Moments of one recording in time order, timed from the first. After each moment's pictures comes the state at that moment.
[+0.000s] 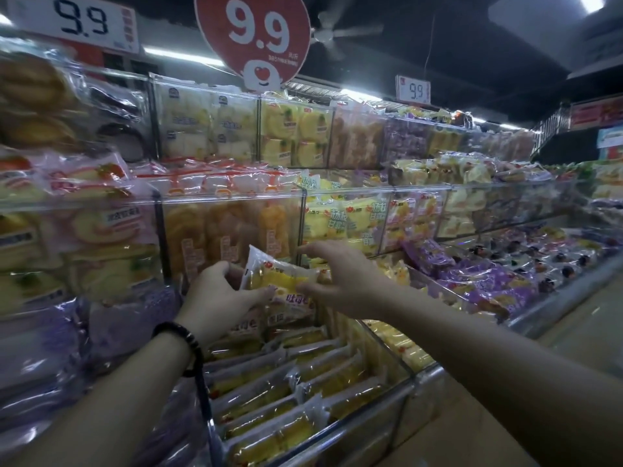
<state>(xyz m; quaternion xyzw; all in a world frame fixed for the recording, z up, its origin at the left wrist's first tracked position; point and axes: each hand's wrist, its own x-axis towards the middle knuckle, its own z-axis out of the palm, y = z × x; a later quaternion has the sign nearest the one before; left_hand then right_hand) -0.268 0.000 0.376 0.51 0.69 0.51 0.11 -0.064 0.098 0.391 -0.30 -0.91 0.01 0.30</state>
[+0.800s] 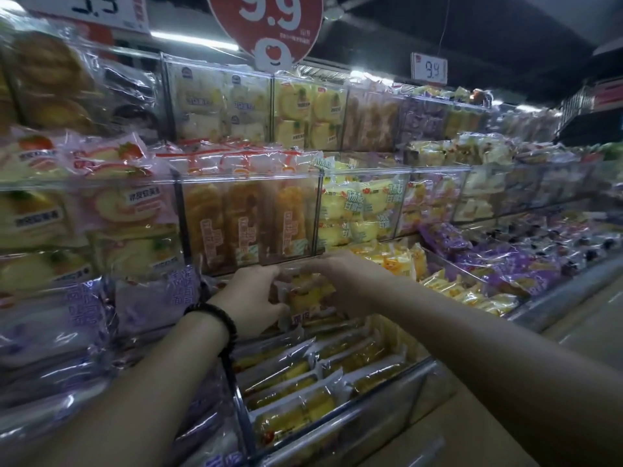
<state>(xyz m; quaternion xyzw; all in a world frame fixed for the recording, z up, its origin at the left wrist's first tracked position) -0.281 0.013 0.357 0.69 0.70 0.21 -0.04 -0.091 0.097 0.373 -0.33 -0.93 -0.06 0.13</state>
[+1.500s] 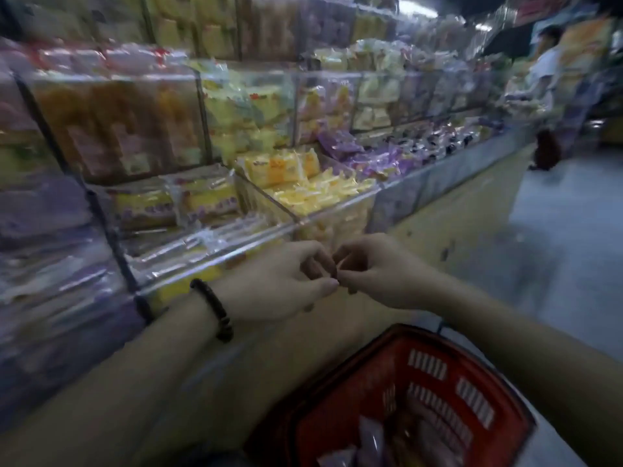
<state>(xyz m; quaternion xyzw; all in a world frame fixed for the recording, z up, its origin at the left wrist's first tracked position) -0.058 -0.102 0.295 0.79 0.54 0.17 0.23 0.145 -0.057 0.263 -0.44 -0.82 0.25 0.26</state>
